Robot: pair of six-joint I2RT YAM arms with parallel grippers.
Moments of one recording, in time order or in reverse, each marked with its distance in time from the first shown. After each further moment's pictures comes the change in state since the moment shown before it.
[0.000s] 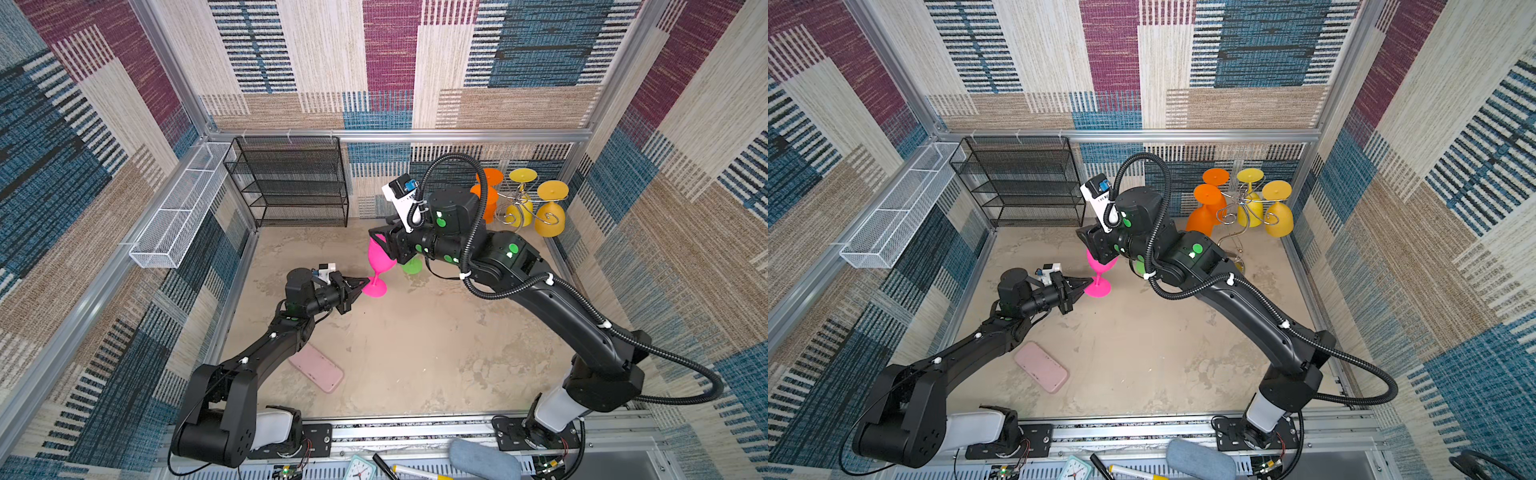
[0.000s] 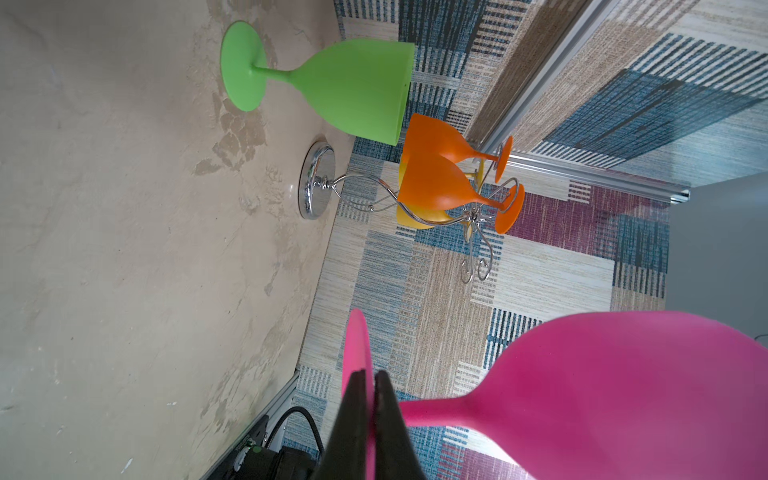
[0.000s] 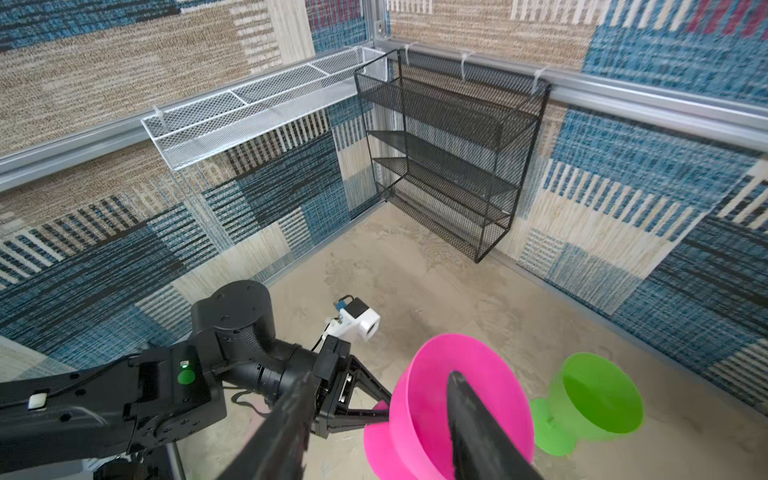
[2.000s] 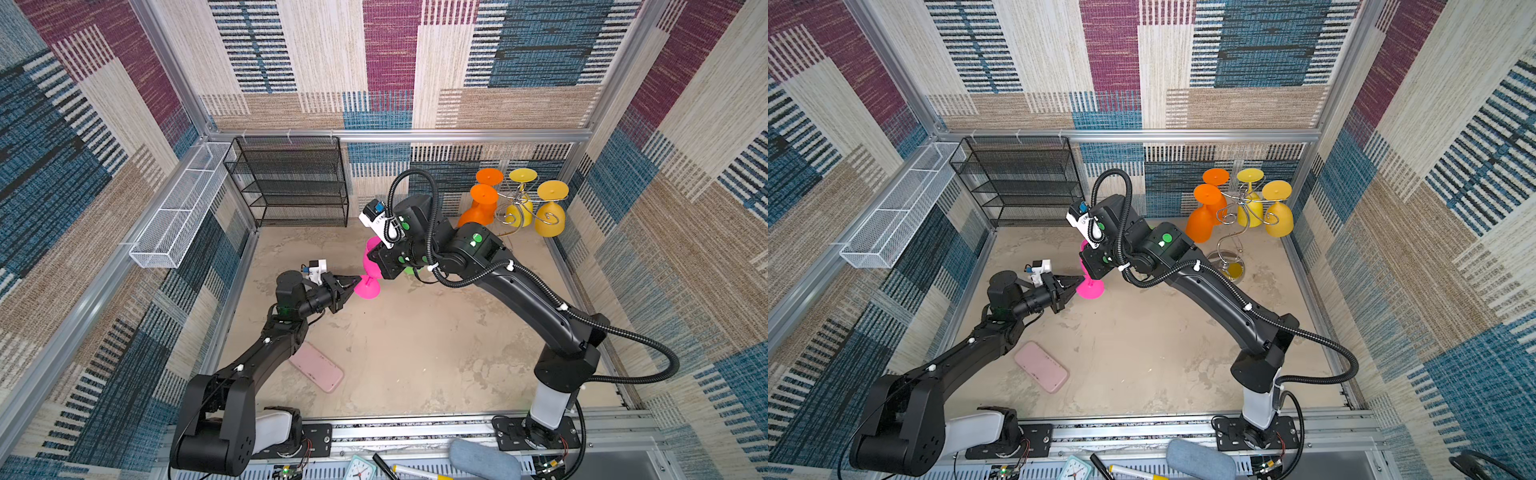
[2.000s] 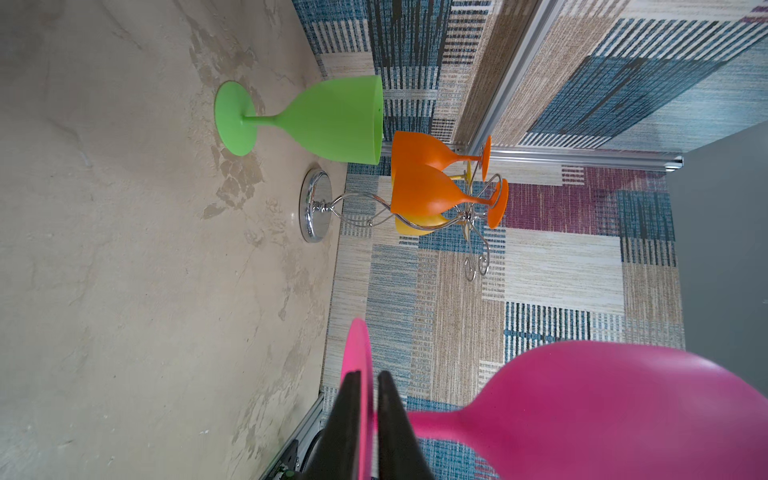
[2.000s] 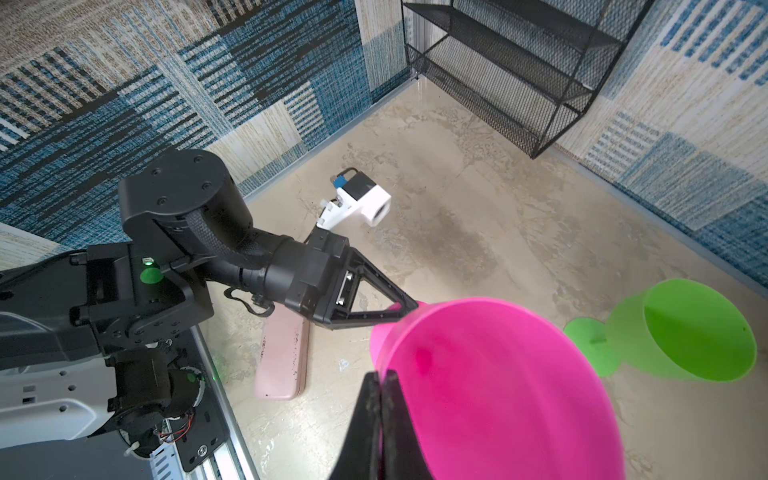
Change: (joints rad) left arm 0.074 -0.057 -0.033 -0.007 0.022 0.116; right arm 0.000 0.166 0.133 -0.265 -0.078 -0.032
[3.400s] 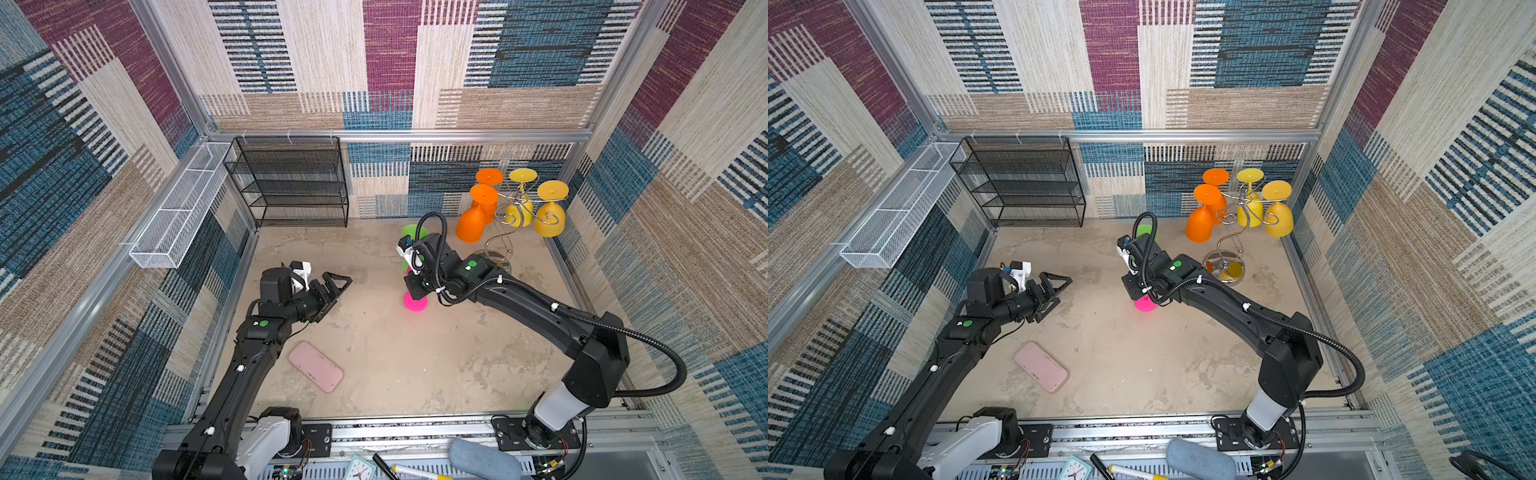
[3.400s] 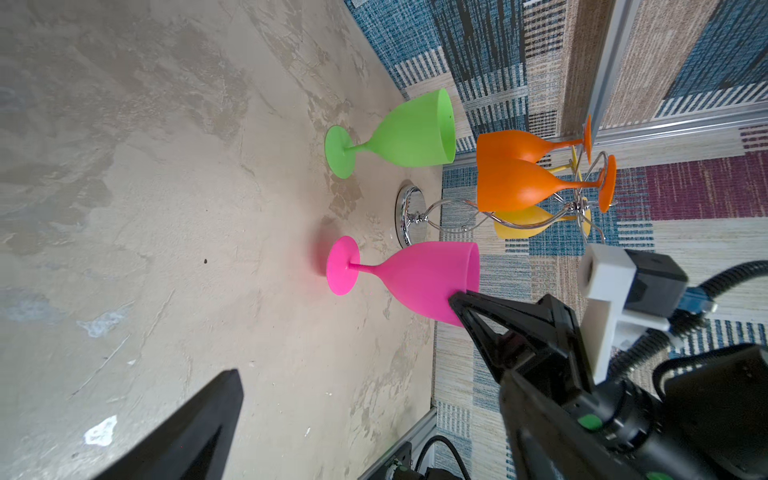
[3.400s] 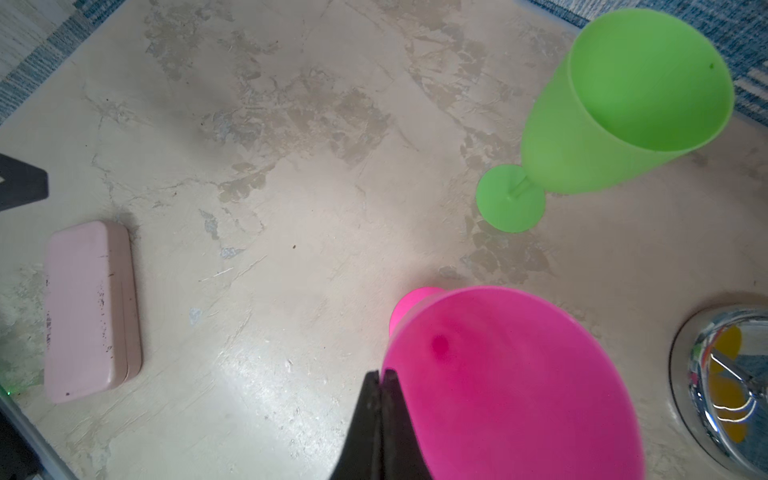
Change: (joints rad) left arm 0.037 -0.267 0.195 -0.817 -0.183 0.516; right arm -0.166 -0.187 -0.723 0.328 0.103 0.022
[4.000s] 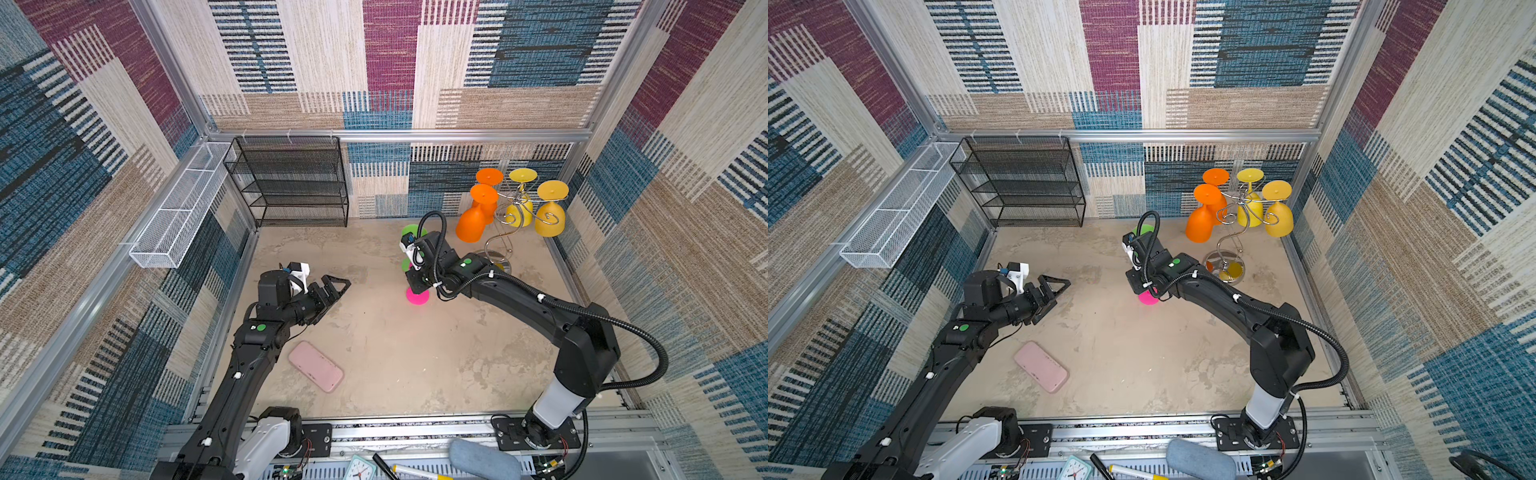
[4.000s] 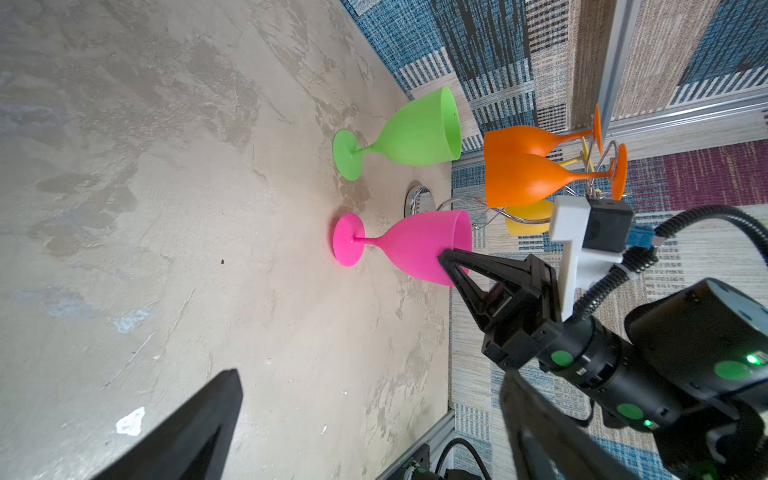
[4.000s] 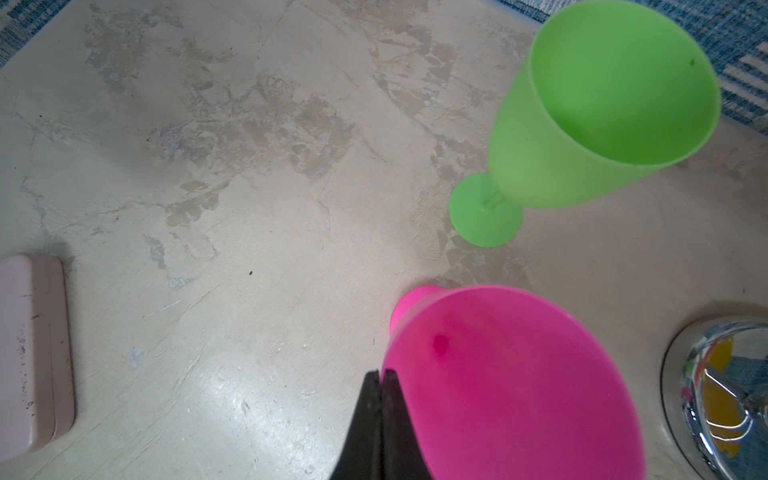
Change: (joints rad) left arm 0.000 -0.031 -0.002 -0.043 -0.031 0.048; right arm -0.042 0.071 -0.013 0.088 0.011 -0.017
